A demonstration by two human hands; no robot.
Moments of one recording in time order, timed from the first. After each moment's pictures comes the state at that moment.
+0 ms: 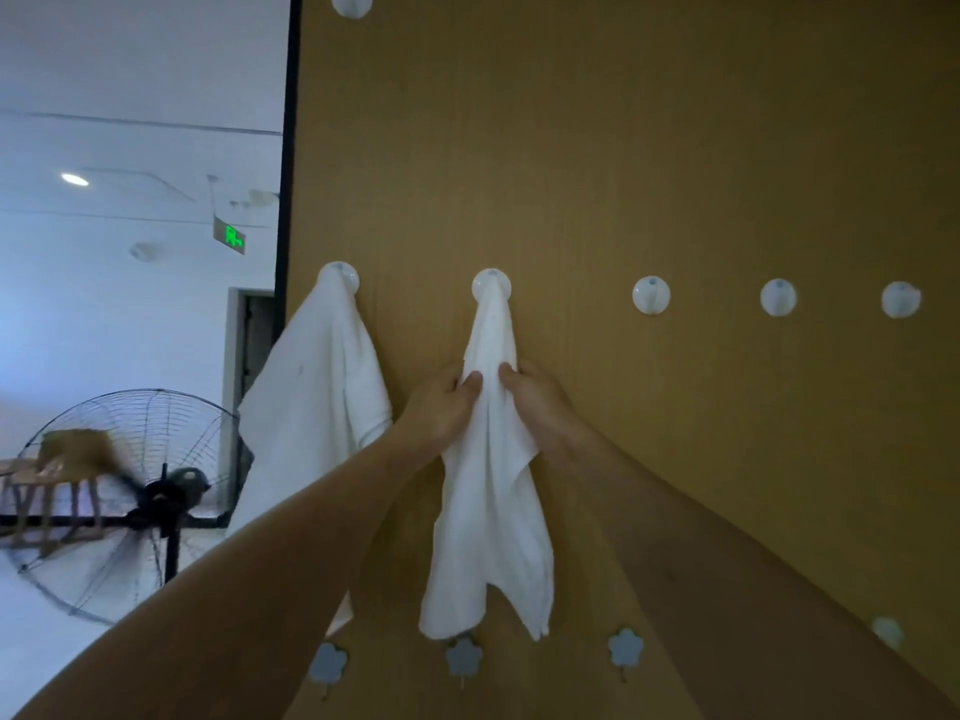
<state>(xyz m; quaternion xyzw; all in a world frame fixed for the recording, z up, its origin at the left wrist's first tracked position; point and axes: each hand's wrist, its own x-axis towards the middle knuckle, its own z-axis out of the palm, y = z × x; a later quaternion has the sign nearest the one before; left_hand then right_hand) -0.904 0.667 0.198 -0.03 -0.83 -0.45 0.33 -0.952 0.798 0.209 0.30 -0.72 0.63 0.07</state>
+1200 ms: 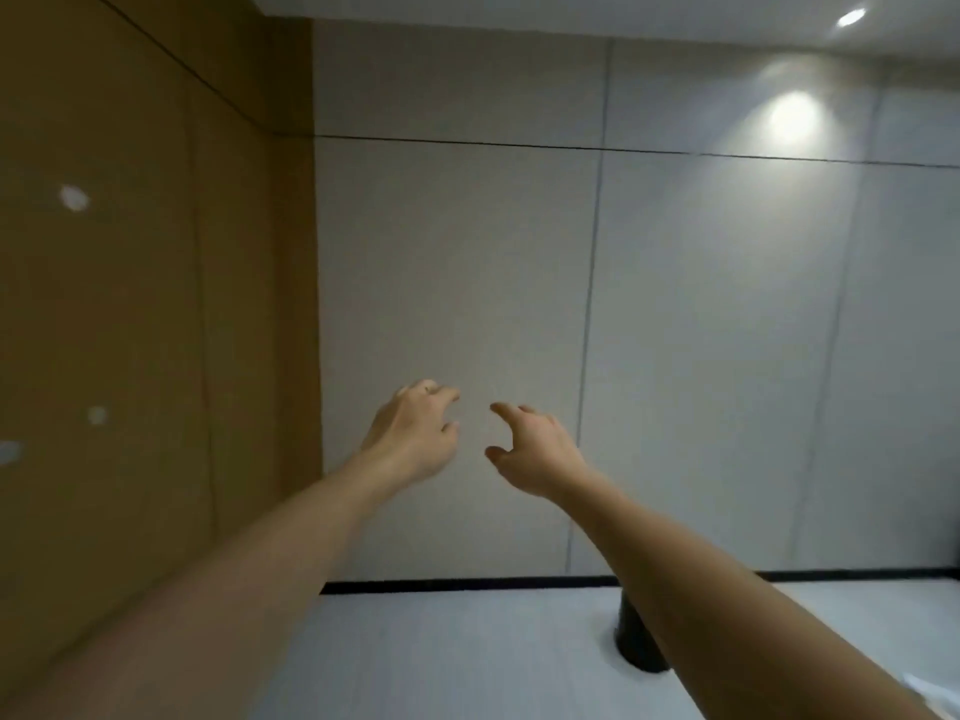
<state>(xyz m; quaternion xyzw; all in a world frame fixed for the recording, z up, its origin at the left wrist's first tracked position) -0.396 0.983 0.056 -0.64 -0.69 -0.31 0.15 -0.230 1.046 0.038 -0.43 -0.85 0.02 0.30</state>
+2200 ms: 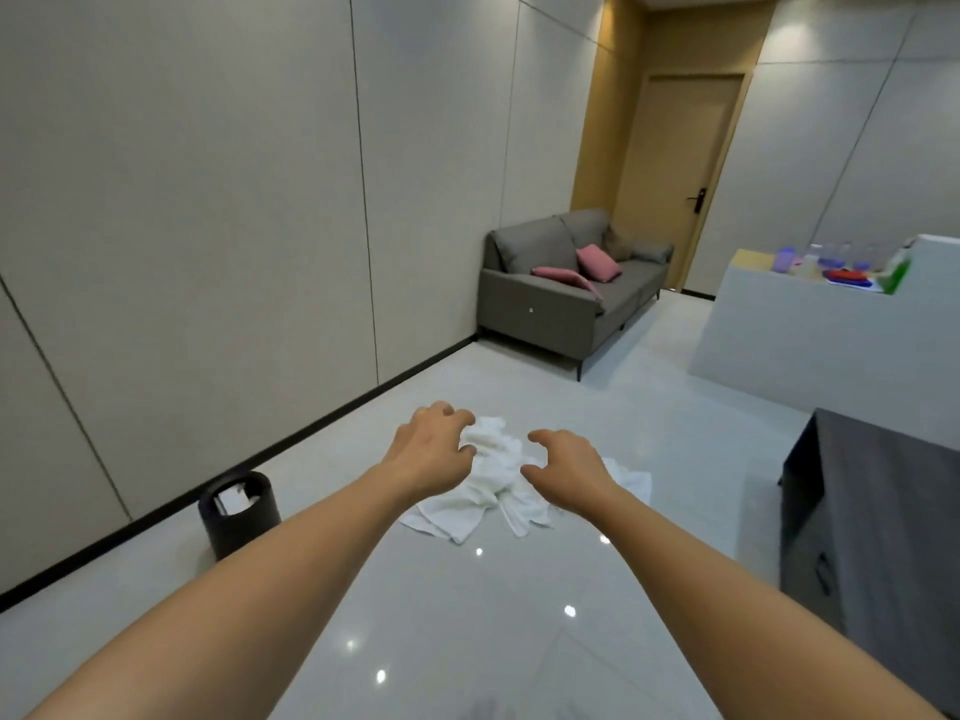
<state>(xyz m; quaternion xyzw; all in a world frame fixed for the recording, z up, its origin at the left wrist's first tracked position) 0.310 1.312 -0.162 -0.91 -0.37 -0.14 -0.13 0.477 1.196 -0.176 -0.83 -0.50 0.11 0.20</state>
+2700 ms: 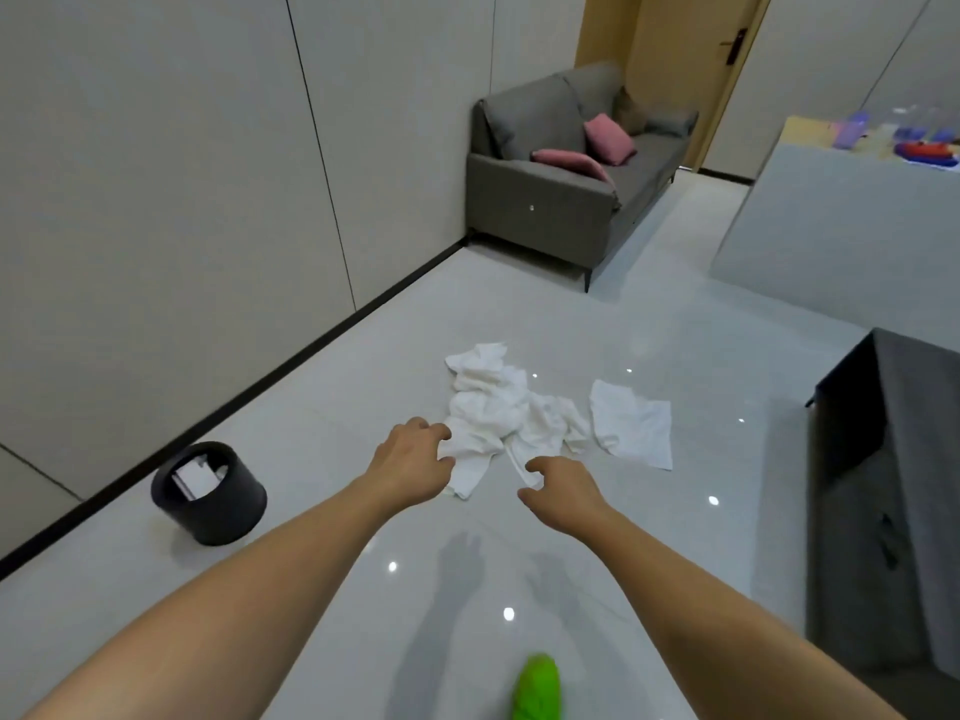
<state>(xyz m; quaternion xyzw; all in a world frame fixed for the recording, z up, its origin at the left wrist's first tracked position) 0.419 1.562 -0.294 -0.88 -0.41 0.02 -0.24 0.585 1.419 -0.316 -0.86 -0.42 0.27 0.15</state>
